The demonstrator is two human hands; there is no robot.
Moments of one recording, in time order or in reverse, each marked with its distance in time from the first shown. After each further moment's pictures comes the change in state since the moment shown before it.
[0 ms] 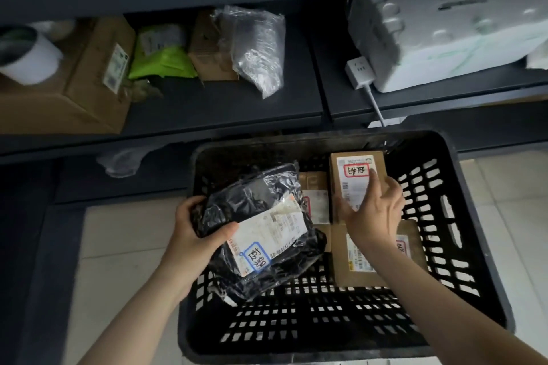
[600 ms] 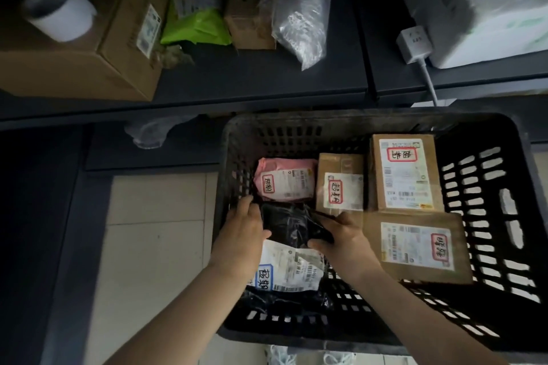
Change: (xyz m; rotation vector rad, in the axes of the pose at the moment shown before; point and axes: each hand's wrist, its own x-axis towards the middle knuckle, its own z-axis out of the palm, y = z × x) left_hand 0.002 -0.033 0.018 1.144 -0.151 0.249; right_hand -0.068 -0.022 0.053 0.050 -0.656 -0.206
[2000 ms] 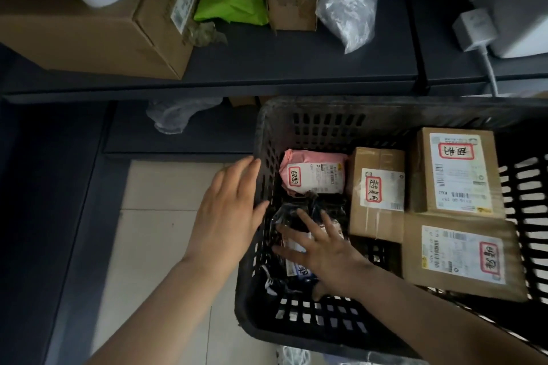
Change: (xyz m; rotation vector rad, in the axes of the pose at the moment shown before) left_hand -0.006 -0.065 -0.017 0.126 0.494 0.188; right_hand 0.032 -0.018 0.068 -0.950 -0.411 -0.684
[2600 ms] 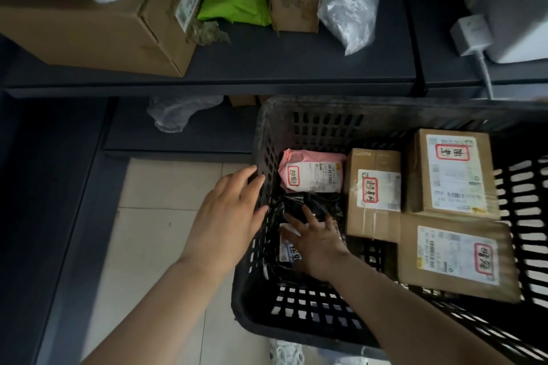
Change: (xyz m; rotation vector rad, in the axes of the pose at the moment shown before) left_hand -0.010 0.000 0.002 0.052 -0.034 0.056; right_hand 0.030 -0.002 0.003 0.064 -0.132 0.253
